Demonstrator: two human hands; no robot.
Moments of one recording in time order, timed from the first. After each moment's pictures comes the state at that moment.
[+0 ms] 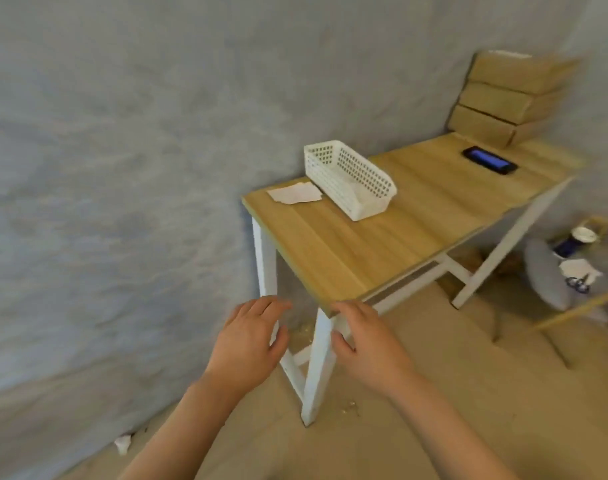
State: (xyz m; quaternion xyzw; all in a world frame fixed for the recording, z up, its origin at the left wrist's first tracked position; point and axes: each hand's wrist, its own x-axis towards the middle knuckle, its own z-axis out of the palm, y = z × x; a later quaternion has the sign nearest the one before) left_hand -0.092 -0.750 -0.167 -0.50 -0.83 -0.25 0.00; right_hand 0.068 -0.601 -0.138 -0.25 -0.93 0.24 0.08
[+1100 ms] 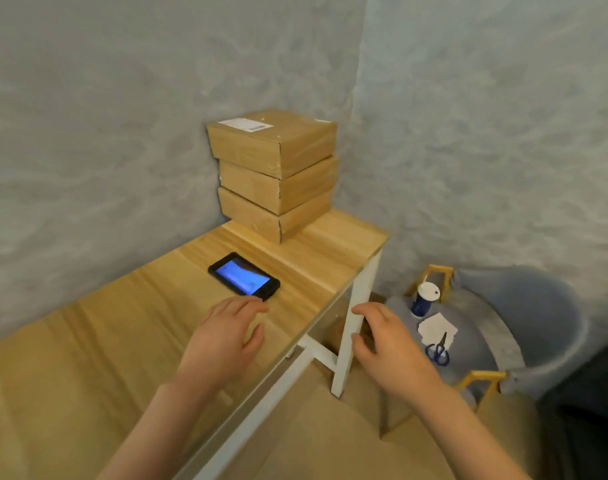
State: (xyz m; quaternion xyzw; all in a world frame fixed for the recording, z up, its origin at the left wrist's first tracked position) left_hand 0.043 0.021 -0.119 -0.62 -0.74 -0.25 0.02; right_hand 0.300 0.131 -0.102 -0.43 -0.86 0.20 0.17
